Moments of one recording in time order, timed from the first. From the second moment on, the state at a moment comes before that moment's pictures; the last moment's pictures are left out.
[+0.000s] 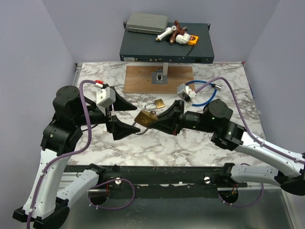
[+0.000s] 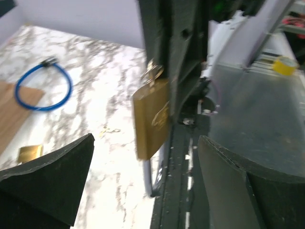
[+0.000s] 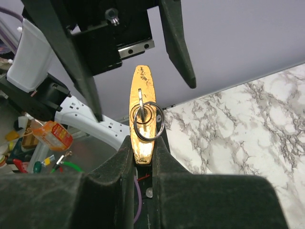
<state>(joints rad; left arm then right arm) -0.36 0.86 1.35 -0.63 1.11 -0.01 1.06 1.05 1.08 0.11 -0.35 0.35</state>
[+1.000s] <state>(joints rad) -0.44 0.72 1.15 -0.72 0.91 0.40 1.07 1.08 1.08 0.11 -0.25 0.34</state>
